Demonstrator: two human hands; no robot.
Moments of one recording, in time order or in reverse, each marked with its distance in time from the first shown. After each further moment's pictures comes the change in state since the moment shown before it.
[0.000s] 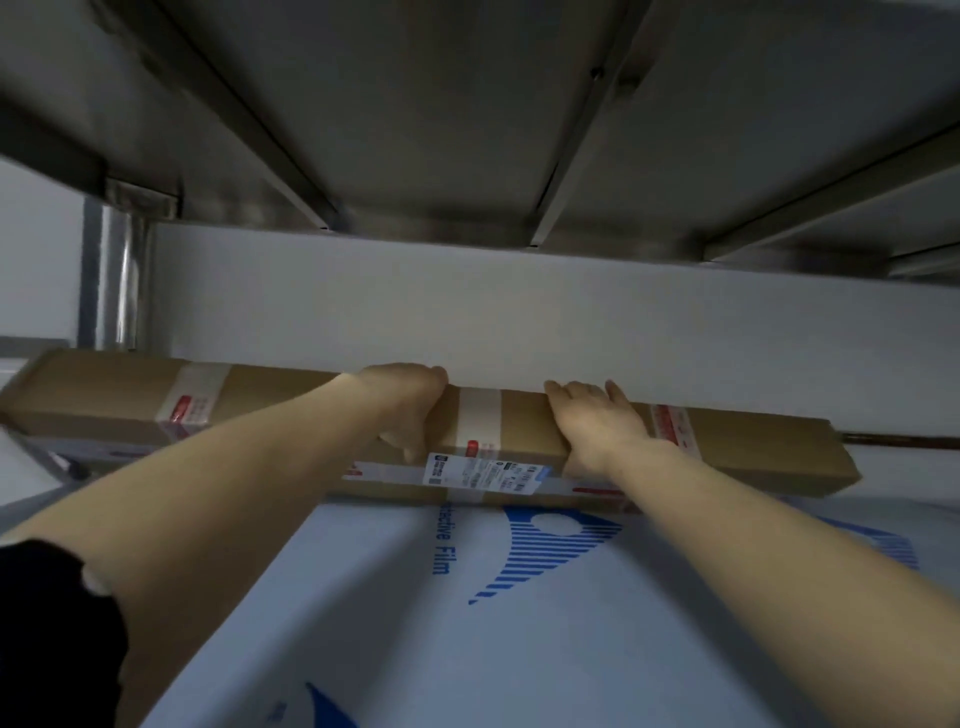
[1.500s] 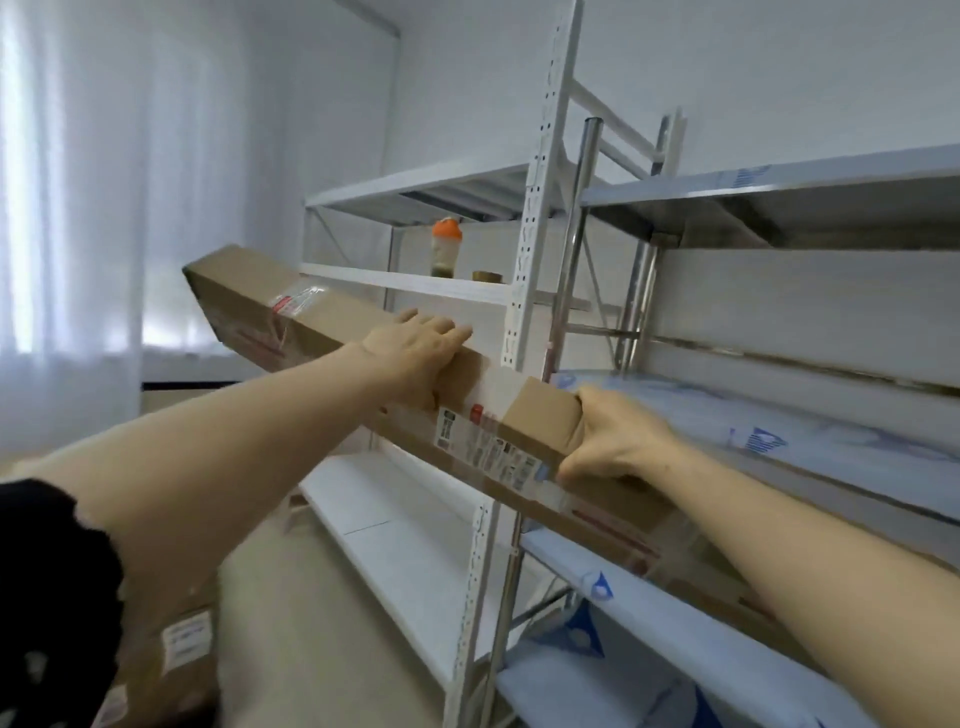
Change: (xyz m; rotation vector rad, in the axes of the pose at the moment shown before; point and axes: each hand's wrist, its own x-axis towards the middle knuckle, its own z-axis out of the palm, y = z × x) left_hand -0.698 0.070 -0.176 0.287 -0.071 -0.706; right_hand -0.477 -0.214 -0.244 0.630 -0.101 -0.758
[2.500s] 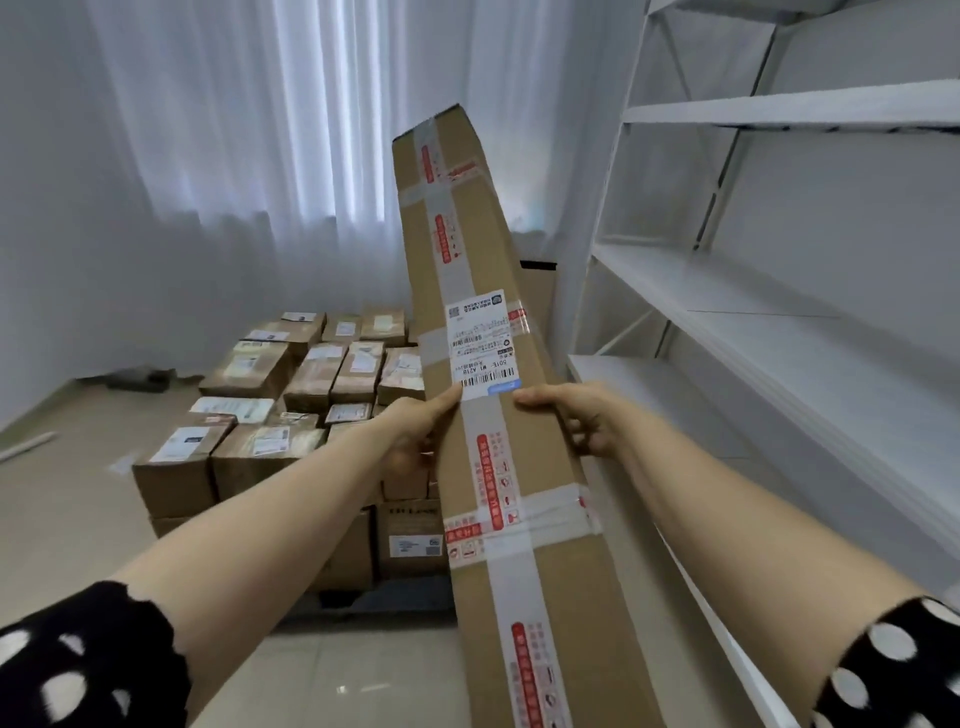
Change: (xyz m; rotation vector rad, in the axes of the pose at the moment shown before) left_hand -0.183 -0.365 0.314 -1.599 -0.030 -1.475; right_hand 0.282 -0.440 0.306 1.233 -0.867 0.067
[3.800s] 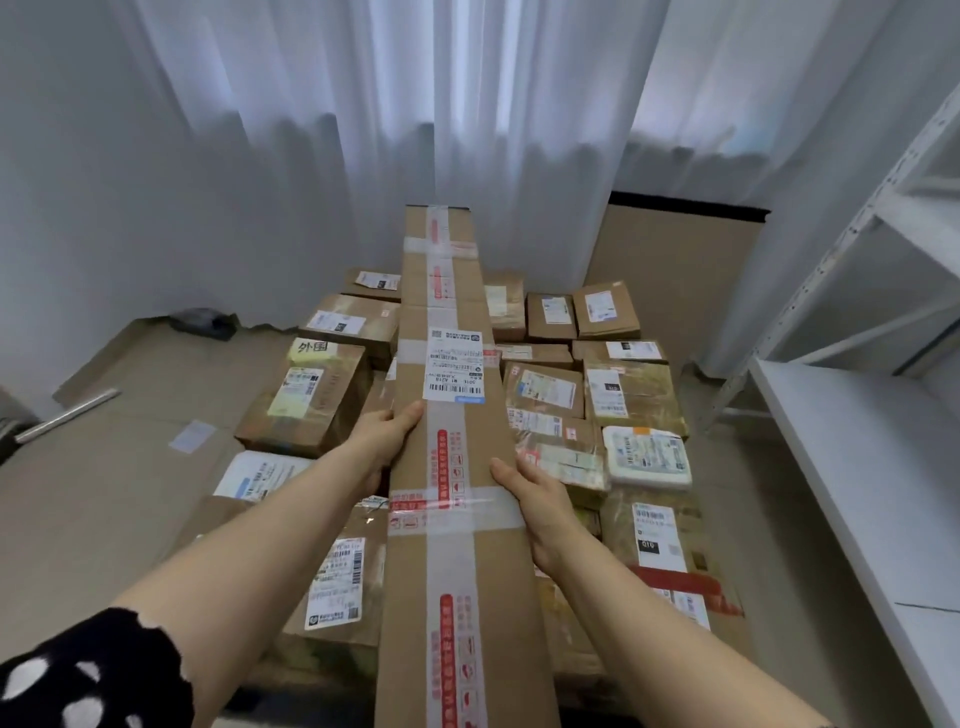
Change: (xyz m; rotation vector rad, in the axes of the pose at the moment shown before) left_hand 0.489 0.099 -0.361 -0.113 0.339 -0.212; right_hand 0.546 -0.043 0.315 0.437 -0.288 0.171
